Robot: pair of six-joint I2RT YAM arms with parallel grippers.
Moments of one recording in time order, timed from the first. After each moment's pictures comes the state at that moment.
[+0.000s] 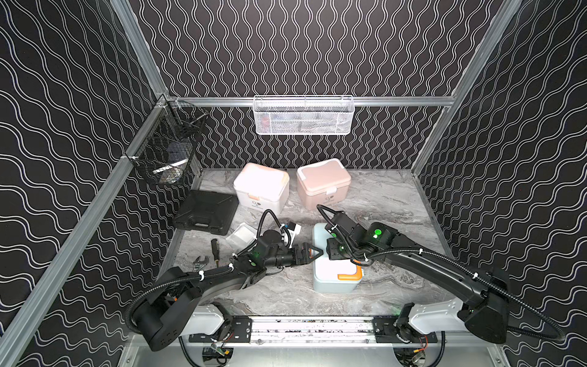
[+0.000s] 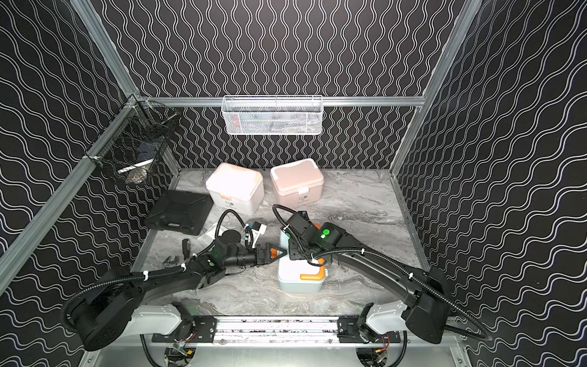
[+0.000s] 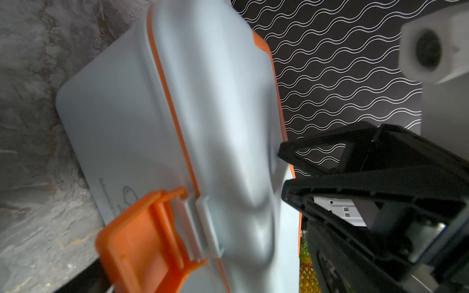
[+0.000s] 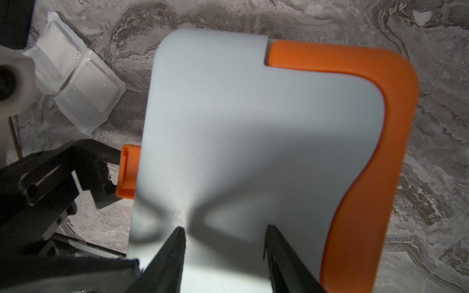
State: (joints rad) left arm -0.67 1.32 0.47 0.49 0.54 -1.01; right arm 0.94 1.37 1.19 -0.99 0.20 0.75
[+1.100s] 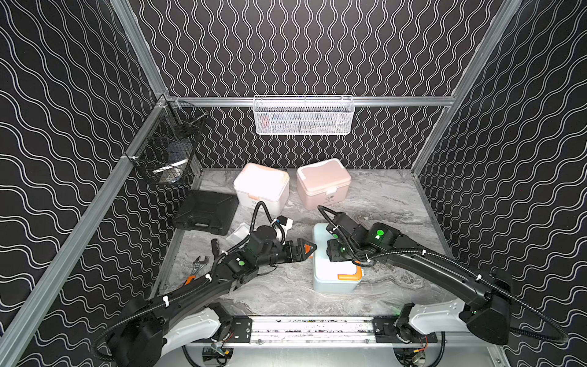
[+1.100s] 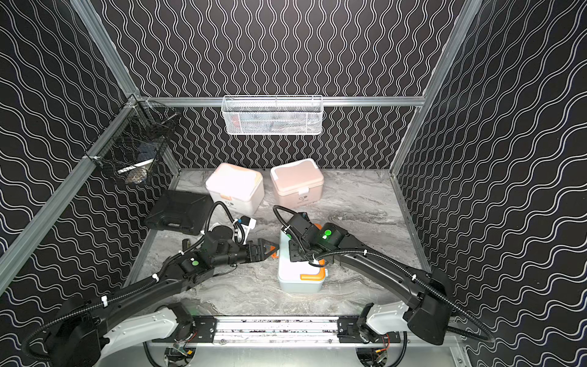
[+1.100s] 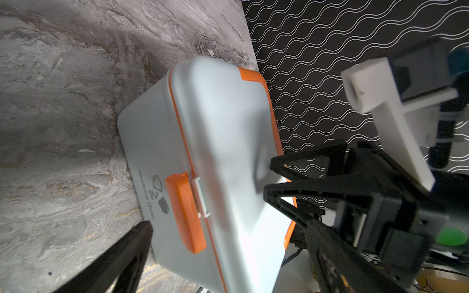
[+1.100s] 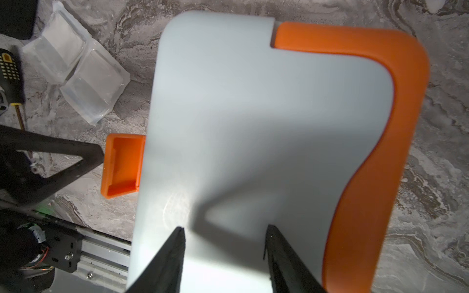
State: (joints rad) left arm -0.67 1.06 0.60 0.01 0.37 -0.89; right arm 0.94 1.34 1.20 -1.01 0.17 0.75
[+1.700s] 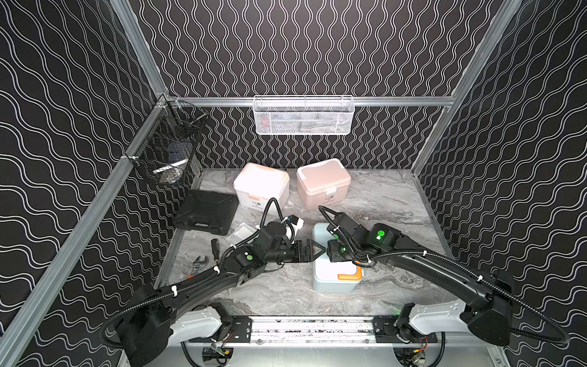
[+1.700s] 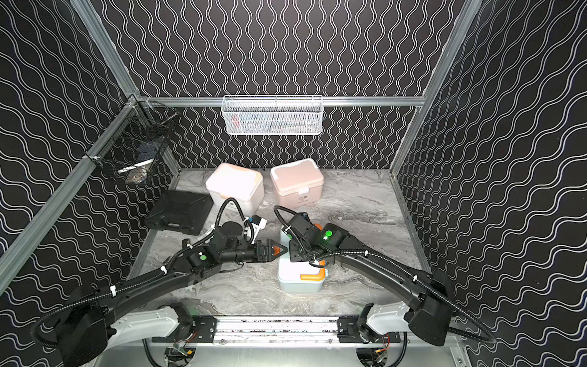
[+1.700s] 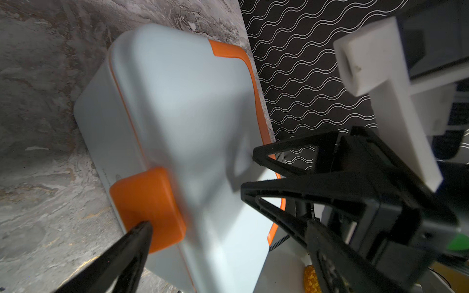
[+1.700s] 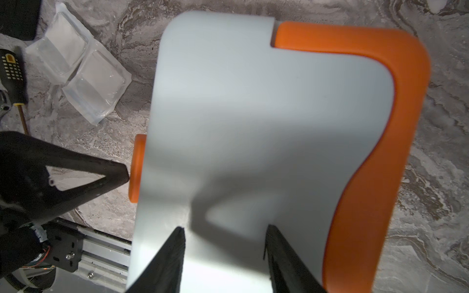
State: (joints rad) left arm -0.73 1.17 0.69 -0.01 0.42 -0.89; right arm 0.94 1.33 1.19 -1.00 0.17 0.75
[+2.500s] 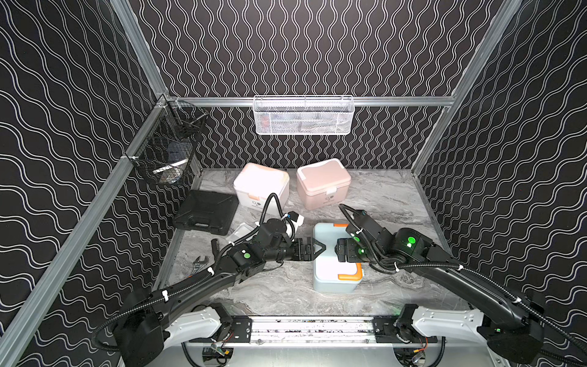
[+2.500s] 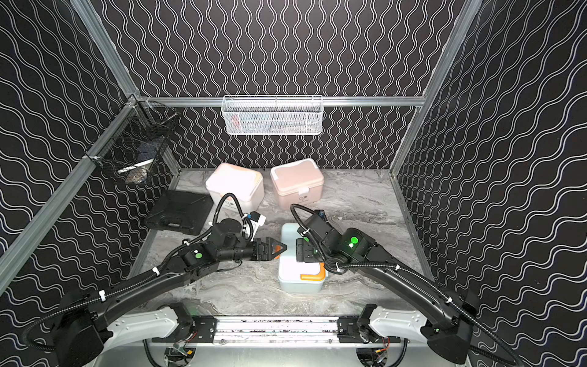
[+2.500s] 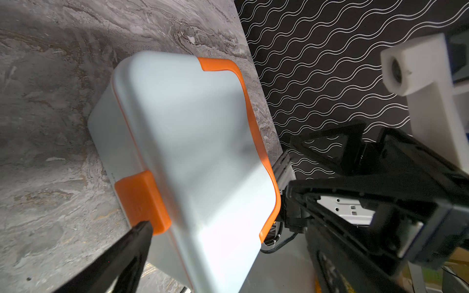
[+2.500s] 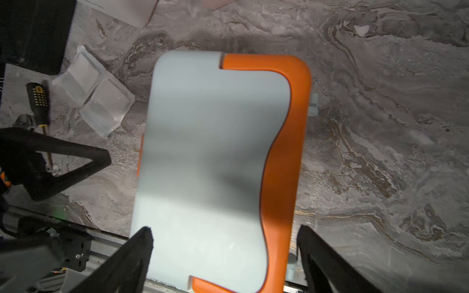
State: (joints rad) left arm -0.74 1.14 0.77 -0.14 0.37 -0.82; right arm 0.92 1.14 1.17 -1.11 0.26 0.79
